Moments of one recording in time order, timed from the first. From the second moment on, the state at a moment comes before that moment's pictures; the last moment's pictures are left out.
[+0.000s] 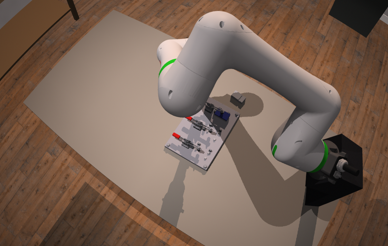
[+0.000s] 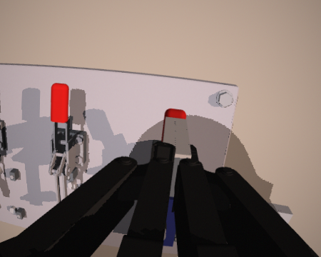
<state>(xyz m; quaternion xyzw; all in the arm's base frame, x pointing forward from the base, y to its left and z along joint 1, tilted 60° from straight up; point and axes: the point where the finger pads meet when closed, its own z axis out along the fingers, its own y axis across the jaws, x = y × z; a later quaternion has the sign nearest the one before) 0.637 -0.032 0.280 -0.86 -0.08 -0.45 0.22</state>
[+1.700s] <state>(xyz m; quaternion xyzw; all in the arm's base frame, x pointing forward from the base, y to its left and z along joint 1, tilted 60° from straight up) 0.645 -0.028 0.275 -0.86 -0.08 -0.45 0.22</state>
